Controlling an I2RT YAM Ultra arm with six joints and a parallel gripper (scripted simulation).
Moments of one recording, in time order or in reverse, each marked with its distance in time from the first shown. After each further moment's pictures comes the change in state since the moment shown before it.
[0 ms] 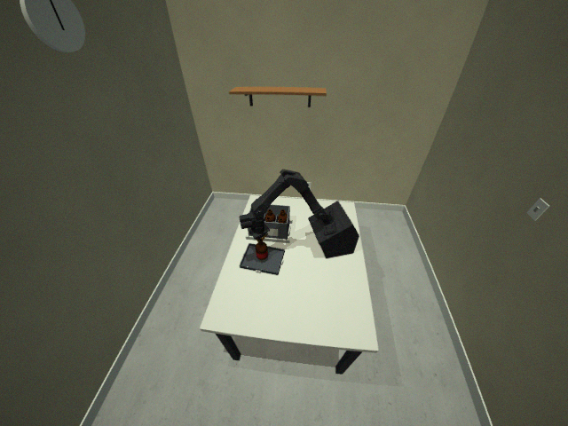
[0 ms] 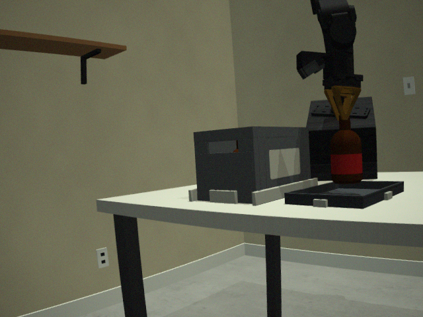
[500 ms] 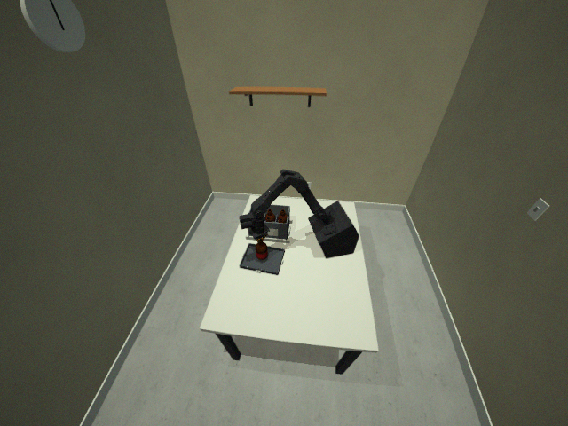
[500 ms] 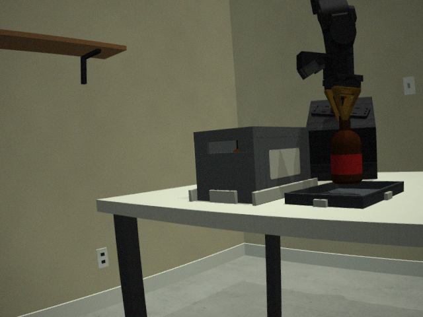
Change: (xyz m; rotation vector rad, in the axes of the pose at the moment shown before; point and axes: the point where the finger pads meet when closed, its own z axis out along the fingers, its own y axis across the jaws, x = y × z) arm 0.000 0.000 0.001 -0.001 0.000 0.000
